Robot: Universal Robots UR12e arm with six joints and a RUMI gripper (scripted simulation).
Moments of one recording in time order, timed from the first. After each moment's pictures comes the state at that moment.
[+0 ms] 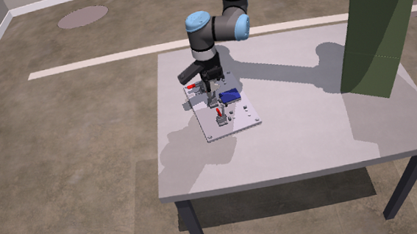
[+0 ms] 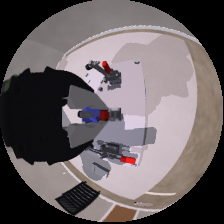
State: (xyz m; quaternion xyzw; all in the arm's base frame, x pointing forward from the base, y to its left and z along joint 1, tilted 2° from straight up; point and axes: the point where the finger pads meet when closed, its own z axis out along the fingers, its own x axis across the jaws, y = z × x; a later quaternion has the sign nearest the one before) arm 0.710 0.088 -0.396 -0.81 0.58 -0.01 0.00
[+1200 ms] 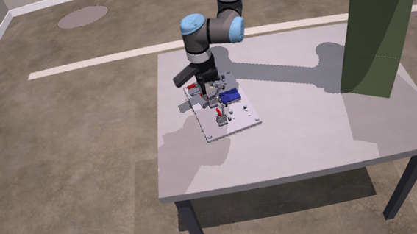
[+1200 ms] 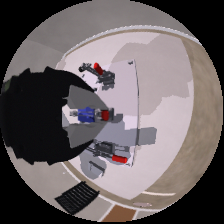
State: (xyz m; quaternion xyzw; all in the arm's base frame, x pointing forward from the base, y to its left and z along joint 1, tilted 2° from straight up) arm 0.729 0.095 -0.400 -0.81 0.58 -0.01 0.00
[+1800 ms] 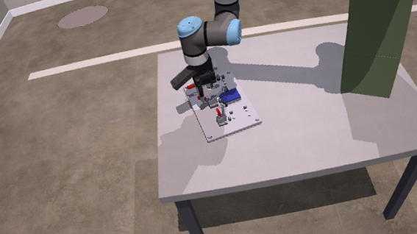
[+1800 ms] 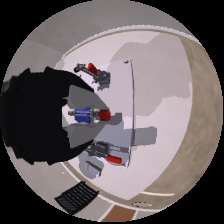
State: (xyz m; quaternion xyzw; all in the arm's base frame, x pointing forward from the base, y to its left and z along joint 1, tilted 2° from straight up) arm 0.740 0.099 -0.407 -0.81 0.58 -0.01 0.00
